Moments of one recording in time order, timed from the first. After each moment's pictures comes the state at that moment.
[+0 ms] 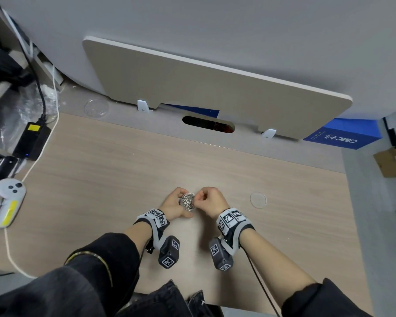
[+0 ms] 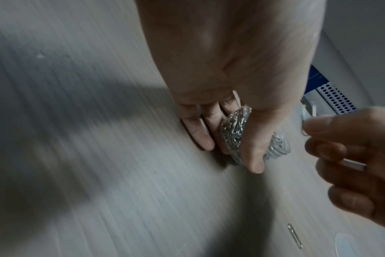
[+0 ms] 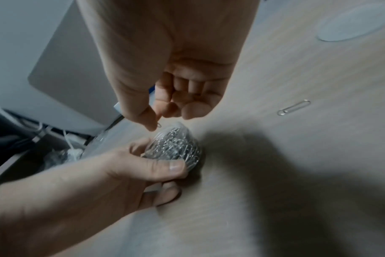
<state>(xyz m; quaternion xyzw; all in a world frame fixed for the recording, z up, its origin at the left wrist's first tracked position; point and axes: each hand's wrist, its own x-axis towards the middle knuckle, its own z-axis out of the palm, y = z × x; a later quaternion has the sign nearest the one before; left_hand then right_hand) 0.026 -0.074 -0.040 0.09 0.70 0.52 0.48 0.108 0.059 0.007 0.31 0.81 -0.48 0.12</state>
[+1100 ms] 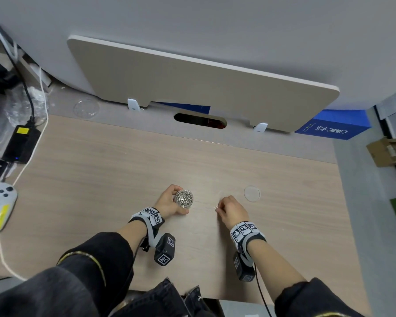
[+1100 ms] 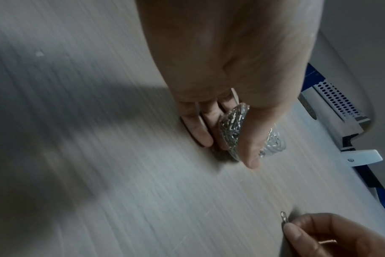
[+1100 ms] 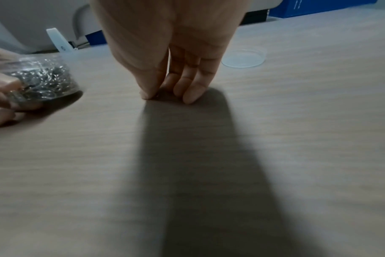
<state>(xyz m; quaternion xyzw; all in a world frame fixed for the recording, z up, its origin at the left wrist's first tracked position) 0.031 -0.071 -0.032 0.12 0.74 0.48 0.45 0.192 0.098 -0.033 0.33 0.90 -0.23 0.14</state>
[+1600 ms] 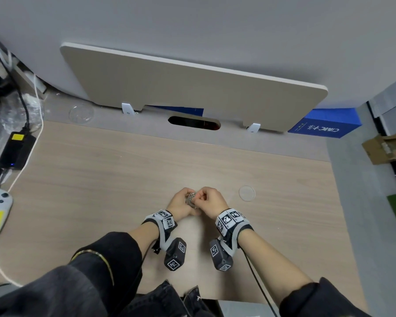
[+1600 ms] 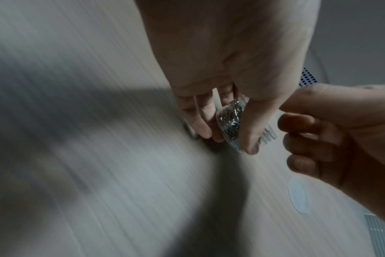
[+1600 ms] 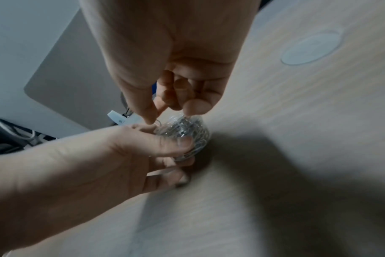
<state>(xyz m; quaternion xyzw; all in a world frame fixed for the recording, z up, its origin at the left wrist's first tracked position) 0.062 -0.035 -0.017 0.13 0.72 0.50 0.47 0.142 0.076 0.010 0.33 0.80 -0.49 0.09</state>
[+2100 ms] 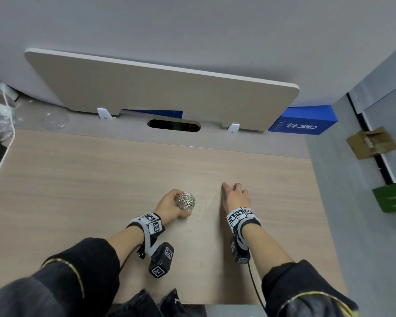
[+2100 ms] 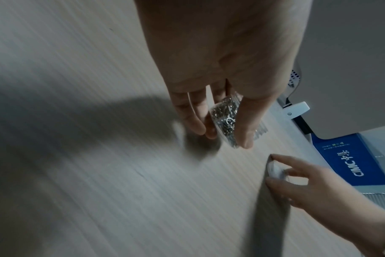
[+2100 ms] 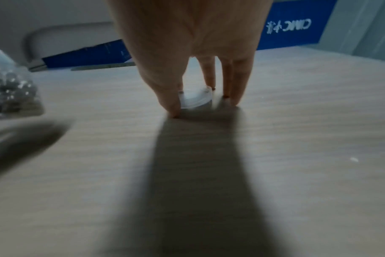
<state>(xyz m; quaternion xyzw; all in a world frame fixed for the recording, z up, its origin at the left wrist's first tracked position) 0.078 -0.002 -0.025 0.14 0.74 0.48 0.46 0.213 0.177 -0.025 0.43 0.88 -0.11 0.15</state>
